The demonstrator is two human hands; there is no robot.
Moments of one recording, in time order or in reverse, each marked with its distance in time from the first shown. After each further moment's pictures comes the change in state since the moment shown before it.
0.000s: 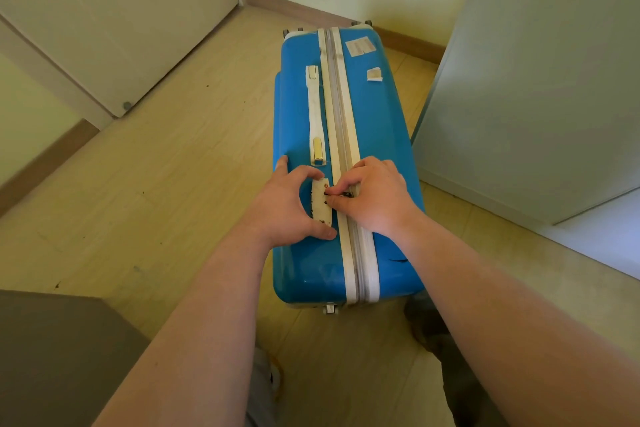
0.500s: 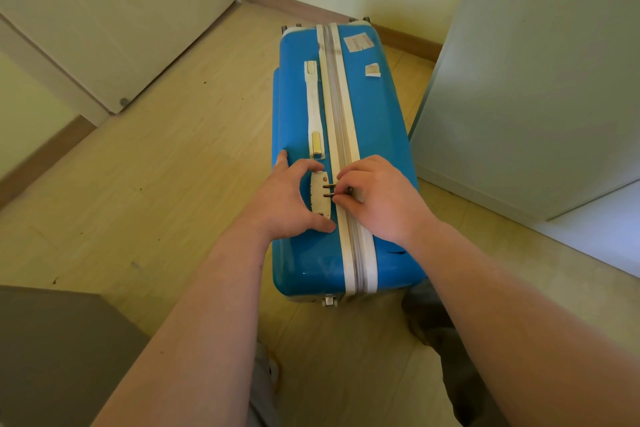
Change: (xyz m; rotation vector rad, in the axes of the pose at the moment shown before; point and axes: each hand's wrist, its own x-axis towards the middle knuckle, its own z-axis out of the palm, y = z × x) left_hand 0.001 0.001 0.002 -0.035 -0.017 0.000; right_hand -0.014 0.014 -0.008 -0.193 0.032 -0.372
